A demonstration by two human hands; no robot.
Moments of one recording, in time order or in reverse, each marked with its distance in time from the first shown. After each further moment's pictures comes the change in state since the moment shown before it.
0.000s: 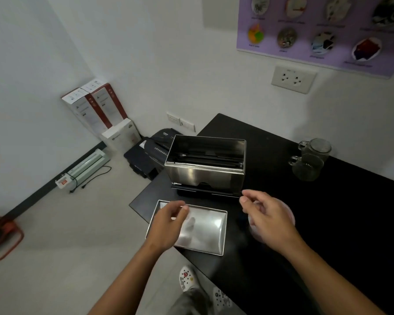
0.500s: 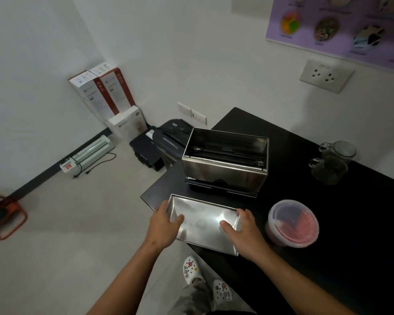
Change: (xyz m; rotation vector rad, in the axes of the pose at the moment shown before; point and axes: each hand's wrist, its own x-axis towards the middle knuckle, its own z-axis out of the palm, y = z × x) left_hand 0.016 -0.058 -0.027 0.129 0.021 -0.210; right_hand 0.016 0.054 0.104 -0.311 -0.236 0.233
